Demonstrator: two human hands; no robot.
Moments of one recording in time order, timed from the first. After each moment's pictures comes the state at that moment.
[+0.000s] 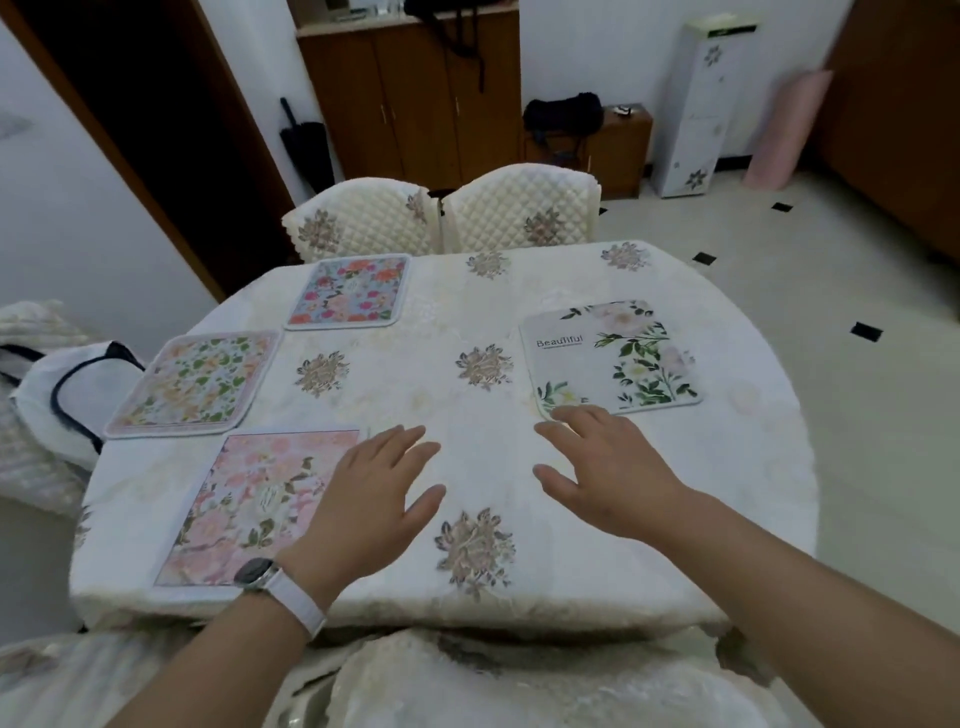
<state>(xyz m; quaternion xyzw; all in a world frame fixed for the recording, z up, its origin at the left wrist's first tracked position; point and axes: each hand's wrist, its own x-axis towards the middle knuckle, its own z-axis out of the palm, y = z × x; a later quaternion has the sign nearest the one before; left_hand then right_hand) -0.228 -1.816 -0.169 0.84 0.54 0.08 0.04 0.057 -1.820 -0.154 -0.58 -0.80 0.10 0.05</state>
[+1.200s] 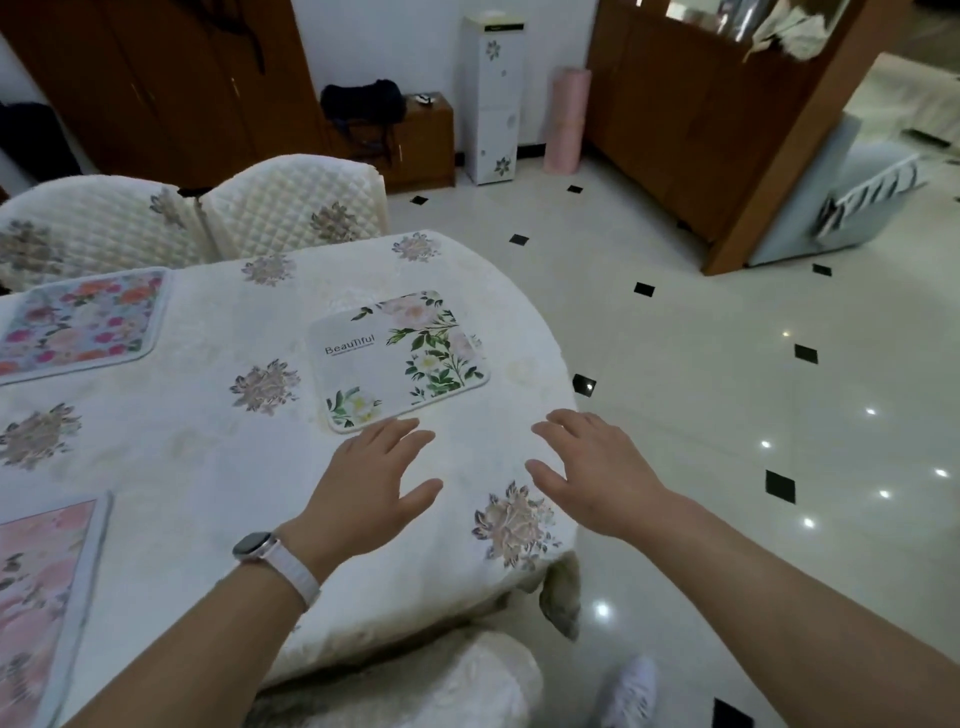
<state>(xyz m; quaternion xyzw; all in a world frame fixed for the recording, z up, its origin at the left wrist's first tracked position) 0.015 -1.790 -0.203 0.91 0.40 0.06 0.13 0.270 -1.895 -0.173 -0.74 -0.66 0.11 0.04</state>
